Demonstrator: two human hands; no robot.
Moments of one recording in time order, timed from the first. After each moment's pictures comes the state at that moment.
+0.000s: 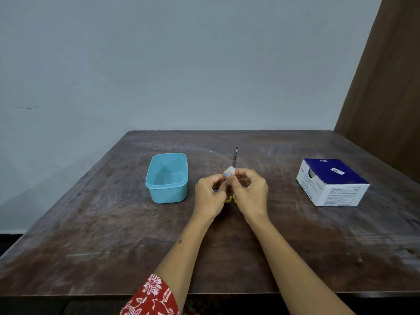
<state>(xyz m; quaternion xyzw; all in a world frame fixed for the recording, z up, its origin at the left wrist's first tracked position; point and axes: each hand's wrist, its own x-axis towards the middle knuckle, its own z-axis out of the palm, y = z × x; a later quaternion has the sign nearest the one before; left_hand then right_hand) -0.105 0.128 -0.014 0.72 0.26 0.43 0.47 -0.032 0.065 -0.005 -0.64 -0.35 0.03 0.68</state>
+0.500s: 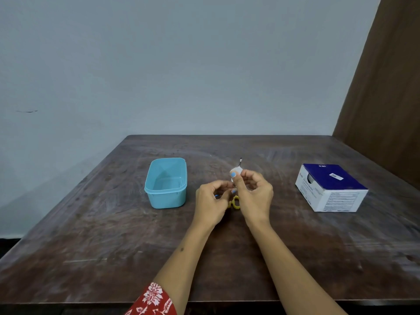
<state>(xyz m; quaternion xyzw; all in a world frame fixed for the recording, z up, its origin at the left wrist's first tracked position) -0.105 0.125 -0.015 0.73 0.27 0.43 0.46 -0.029 0.064 -0.002 -0.61 -0.29 0.04 0.74</state>
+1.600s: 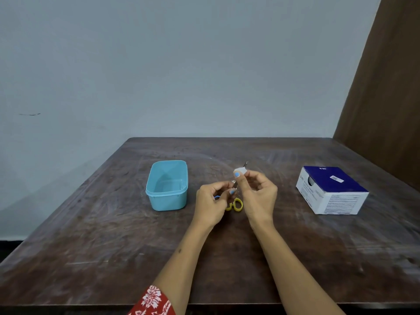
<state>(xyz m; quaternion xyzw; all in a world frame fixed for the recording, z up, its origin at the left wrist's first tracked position) -0.107 0.125 -0.008 0.73 0.26 0.42 0.48 -0.025 0.065 0.000 -0.56 -0.27 0.06 0.78</state>
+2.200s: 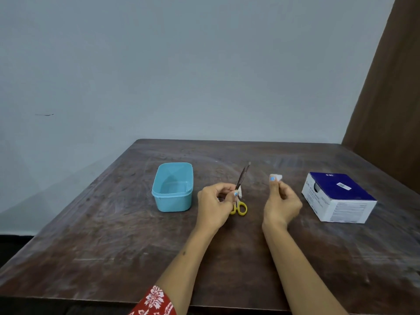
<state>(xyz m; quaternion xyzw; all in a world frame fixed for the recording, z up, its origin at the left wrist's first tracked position) -0.106 0.124 -0.007 0.72 0.31 0.45 0.43 0.006 0.064 -0.009 -0.60 -0.06 -0.02 0.80</state>
